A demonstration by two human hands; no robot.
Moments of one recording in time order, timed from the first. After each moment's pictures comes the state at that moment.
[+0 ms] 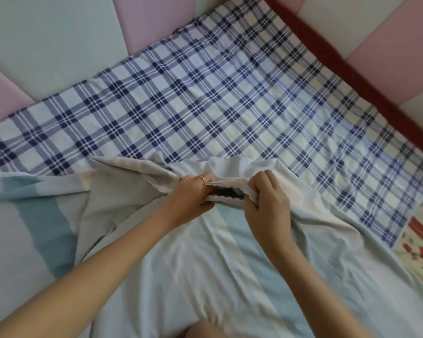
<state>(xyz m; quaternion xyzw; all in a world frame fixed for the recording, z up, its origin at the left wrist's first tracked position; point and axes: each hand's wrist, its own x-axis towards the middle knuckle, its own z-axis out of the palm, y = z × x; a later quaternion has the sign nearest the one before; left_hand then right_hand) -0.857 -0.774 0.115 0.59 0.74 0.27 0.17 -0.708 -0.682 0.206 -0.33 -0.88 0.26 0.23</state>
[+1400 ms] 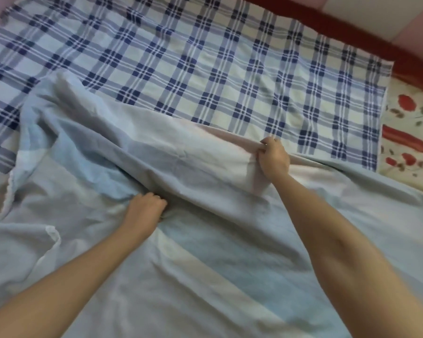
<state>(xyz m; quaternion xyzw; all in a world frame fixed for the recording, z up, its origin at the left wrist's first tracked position) -0.802 -0.662 -0.037 0.70 0.69 -0.12 0.16 -0.563 -0.445 -0.035 -0.69 -0.70 0.19 0.05</state>
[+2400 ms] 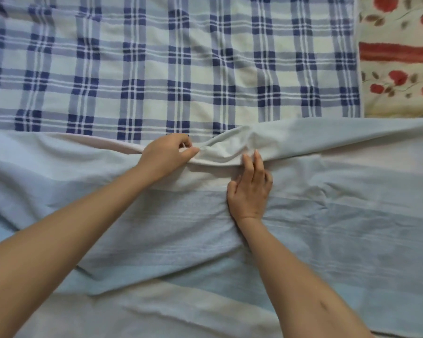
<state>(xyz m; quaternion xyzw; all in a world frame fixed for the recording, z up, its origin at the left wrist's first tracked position) -0.706 -0.460 -0.040 0.68 0.65 0.04 0.33 -0.512 -0.541 -0.116 -0.73 -0.66 0.06 0.19</state>
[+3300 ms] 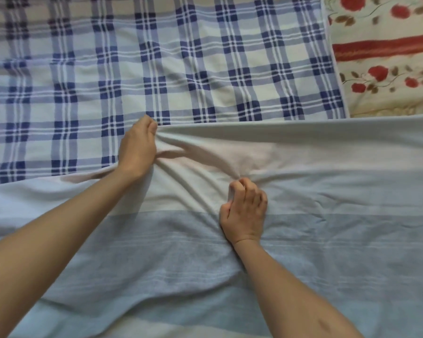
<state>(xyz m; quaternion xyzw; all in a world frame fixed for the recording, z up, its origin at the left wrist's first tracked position) -0.712 -0.389 -0.042 0.65 0.69 0.22 0.23 -0.511 -0.538 -0.116 -0.75 -0.63 0.07 0.18</state>
